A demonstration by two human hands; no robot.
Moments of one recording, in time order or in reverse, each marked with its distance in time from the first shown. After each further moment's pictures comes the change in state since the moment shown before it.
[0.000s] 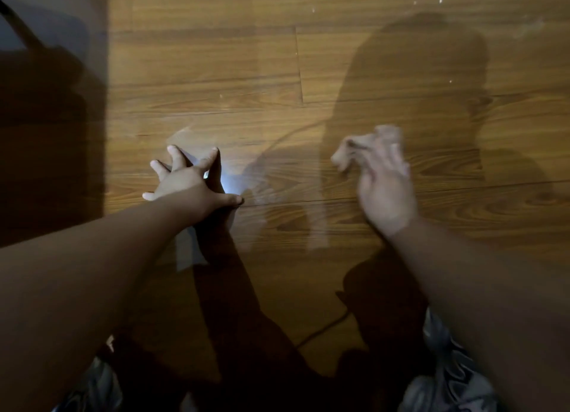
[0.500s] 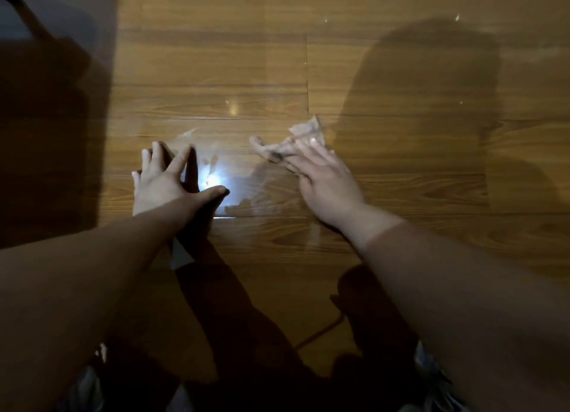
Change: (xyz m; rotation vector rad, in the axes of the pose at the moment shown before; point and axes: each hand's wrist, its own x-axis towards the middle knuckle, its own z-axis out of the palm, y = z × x) left_hand 0.014 -0.028 0.008 -0.129 0.299 0.053; right_hand 0.042 -0.065 0.022 0.090 -0.196 -0.349
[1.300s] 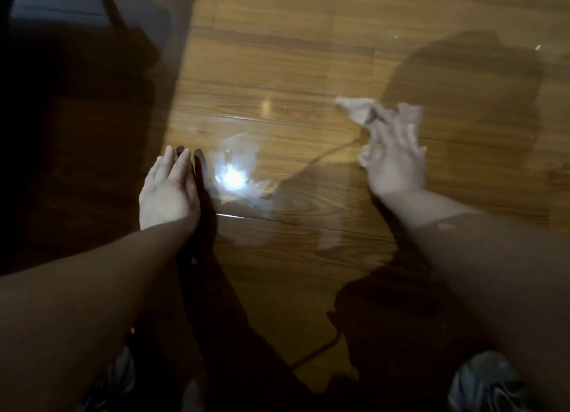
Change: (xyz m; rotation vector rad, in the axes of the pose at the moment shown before) left_hand -0.017 -0.048 -0.015 -0.013 0.313 -0.105; right_hand 0.054 0.002 -0.024 0.127 0.069 0.409
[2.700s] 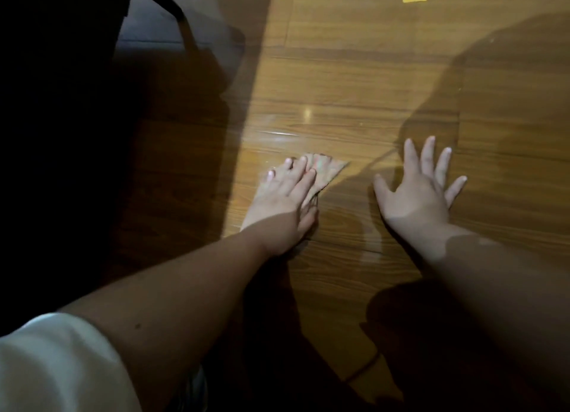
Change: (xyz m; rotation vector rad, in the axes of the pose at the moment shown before) left_hand 0.021 0.002 0.019 0.126 -0.312 0.545; right_hand -0.022 -0.065 0.068 -0.188 -0.078 0.025
